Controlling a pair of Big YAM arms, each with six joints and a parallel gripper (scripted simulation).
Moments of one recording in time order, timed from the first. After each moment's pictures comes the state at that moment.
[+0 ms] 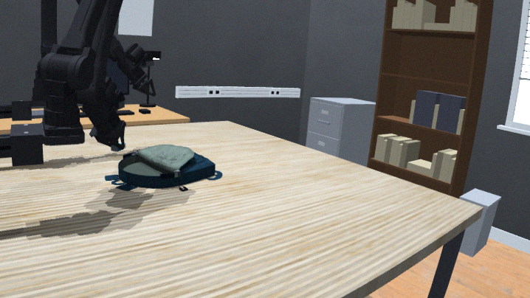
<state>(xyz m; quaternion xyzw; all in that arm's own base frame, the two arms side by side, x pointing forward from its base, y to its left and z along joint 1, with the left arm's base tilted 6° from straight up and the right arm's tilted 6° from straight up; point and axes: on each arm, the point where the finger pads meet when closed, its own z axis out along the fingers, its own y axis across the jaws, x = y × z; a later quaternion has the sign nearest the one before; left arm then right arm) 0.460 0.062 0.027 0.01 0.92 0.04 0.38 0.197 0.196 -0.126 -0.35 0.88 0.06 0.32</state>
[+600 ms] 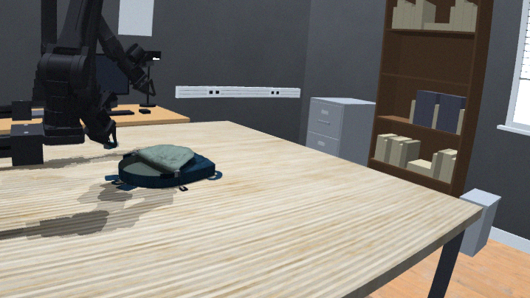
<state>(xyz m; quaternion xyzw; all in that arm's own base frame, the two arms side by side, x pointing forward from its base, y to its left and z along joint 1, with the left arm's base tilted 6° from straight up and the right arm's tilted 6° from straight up) 0.460 0.062 0.027 0.01 0.92 0.04 0.38 0.184 0.240 -0.135 -0.28 0.90 0.04 0.33</state>
